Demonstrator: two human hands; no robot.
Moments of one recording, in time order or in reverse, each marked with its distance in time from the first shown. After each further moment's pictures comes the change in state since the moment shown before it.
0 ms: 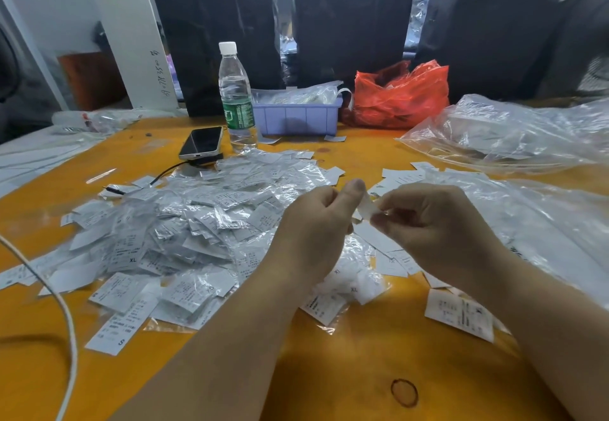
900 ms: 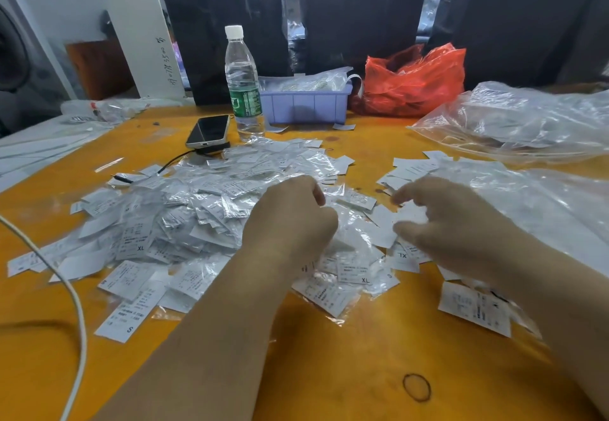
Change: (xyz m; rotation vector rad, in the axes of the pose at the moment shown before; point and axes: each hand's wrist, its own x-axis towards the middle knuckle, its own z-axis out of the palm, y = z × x) left_hand 0.007 -0.004 -0.021 0.535 0.080 -0.118; right_hand 0.004 0.007 0.000 -0.221 -0.239 0.354
